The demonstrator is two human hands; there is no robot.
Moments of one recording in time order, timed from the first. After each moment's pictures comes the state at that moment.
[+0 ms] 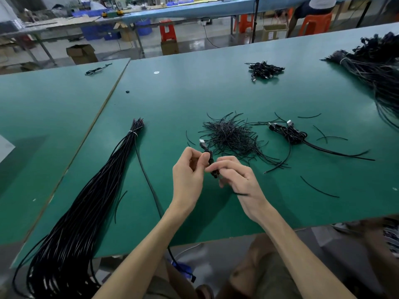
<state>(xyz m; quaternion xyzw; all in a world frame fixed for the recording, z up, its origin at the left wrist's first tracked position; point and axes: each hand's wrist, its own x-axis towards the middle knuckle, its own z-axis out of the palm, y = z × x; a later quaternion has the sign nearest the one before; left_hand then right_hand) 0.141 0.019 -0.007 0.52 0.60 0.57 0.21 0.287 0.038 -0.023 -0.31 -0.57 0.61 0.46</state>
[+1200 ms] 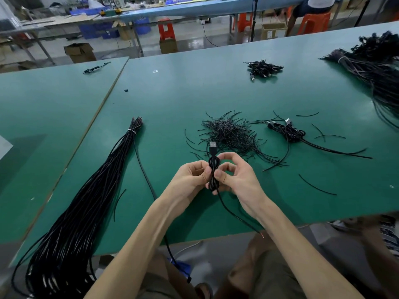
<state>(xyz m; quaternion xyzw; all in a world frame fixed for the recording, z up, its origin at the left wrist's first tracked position) 0.124 0.016 -0.017 0.42 0.40 0.51 0.63 0.287 0.042 -0.023 -0.30 -0.48 0.68 0.46</state>
